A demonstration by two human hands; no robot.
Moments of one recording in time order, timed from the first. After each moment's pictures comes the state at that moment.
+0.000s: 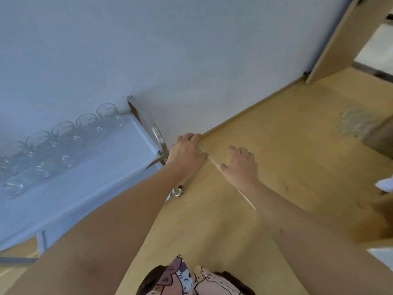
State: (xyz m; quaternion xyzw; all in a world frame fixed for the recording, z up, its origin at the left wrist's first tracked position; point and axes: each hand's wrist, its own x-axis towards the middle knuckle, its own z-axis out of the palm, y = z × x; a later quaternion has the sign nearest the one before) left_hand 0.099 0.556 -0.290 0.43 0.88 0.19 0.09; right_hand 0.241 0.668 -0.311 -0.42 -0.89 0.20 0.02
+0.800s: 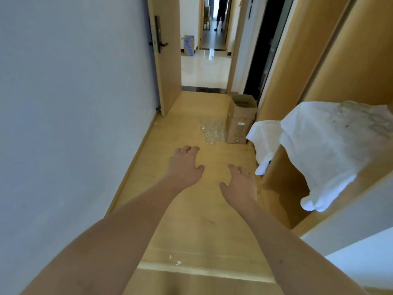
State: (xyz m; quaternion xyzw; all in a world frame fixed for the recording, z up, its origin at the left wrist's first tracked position) left_hand 0.157 1.071 -0.237 0.76 0.62 0.16 0.12; right_hand 0.336 1.018 -0.265 -0.75 -0.63 0.14 0.13
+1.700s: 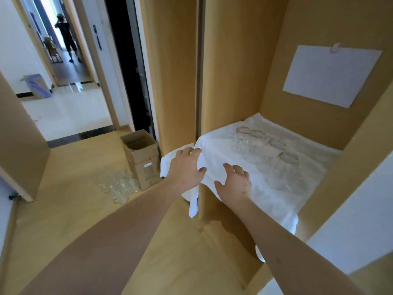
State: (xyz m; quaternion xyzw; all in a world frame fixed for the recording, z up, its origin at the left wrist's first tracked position) left_hand 0.509 1.412 -0.190 0.93 0.30 0.17 0.13; right_hand 0.614 1.279 -0.225 -0.91 -0.34 0.06 0.22
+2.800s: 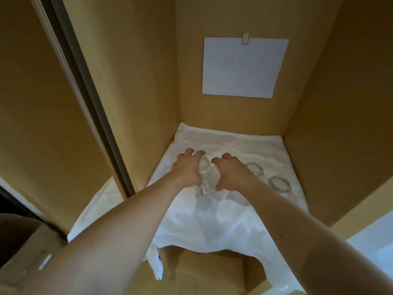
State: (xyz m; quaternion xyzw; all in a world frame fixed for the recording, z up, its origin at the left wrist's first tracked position) left_hand 0.841 1.558 -0.191 0.98 -0.05 -0.07 0.16; right_hand 0.838 1.393 -0.174 -0.98 -0.15 0.10 0.05
